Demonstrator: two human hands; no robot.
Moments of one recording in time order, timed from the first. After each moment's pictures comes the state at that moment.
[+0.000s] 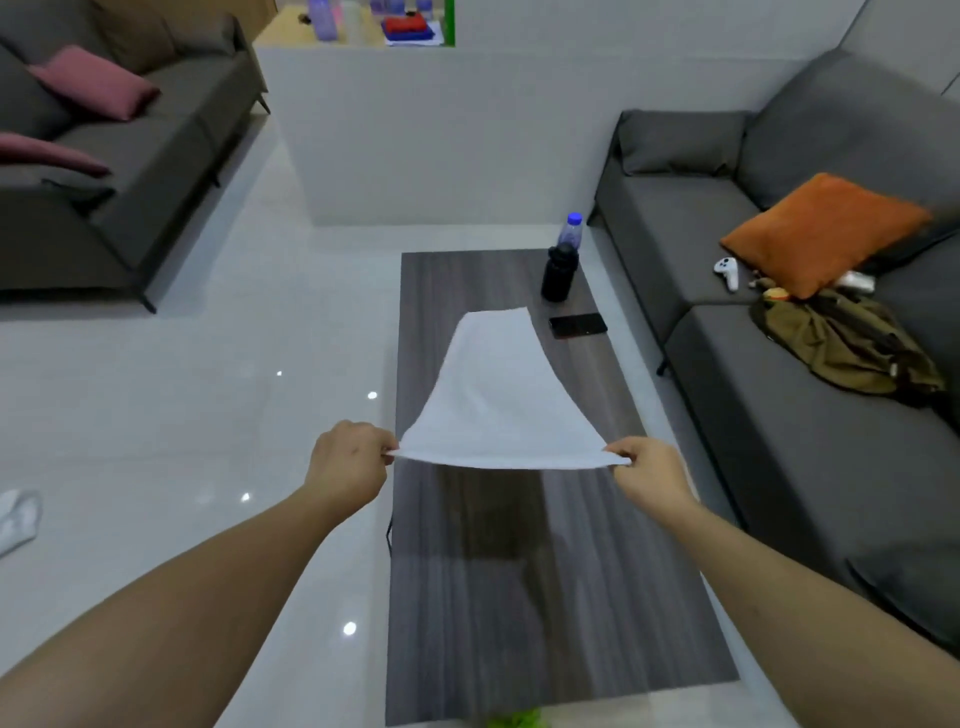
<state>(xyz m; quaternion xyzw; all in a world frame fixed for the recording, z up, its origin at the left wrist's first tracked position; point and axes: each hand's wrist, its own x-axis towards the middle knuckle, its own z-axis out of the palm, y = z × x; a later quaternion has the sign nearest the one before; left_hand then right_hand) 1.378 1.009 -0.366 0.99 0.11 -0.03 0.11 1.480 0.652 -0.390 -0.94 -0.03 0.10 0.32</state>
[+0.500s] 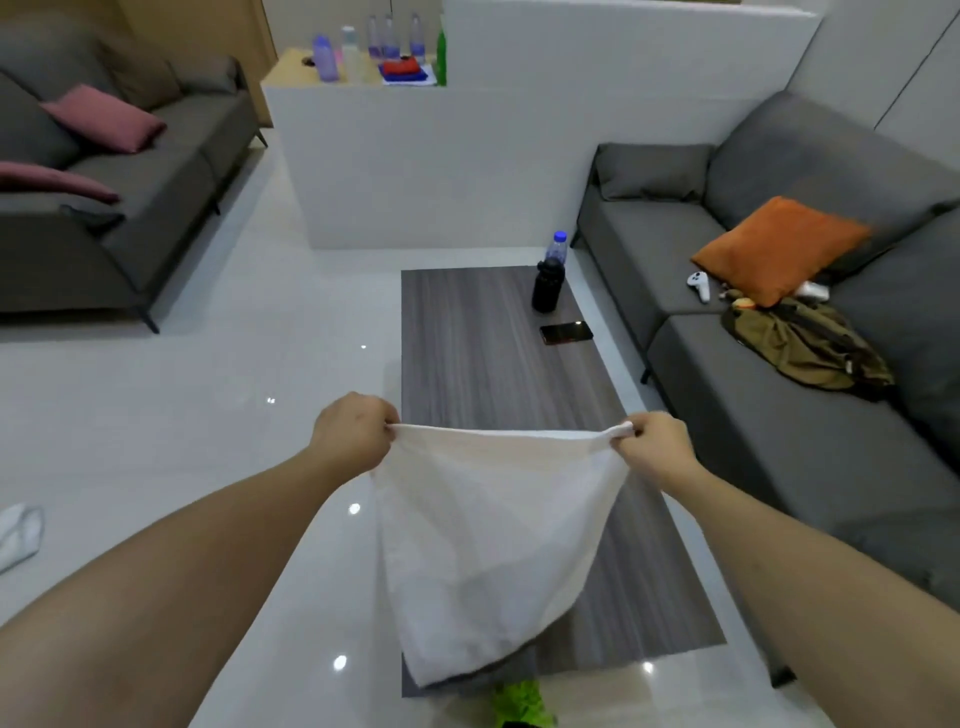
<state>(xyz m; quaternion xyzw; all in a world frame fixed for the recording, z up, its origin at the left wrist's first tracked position) 1.332 1.016 -0.317 0.99 0.11 -0.03 0.11 1.420 0.650 -0.328 -0.95 0.00 0.09 0.29</state>
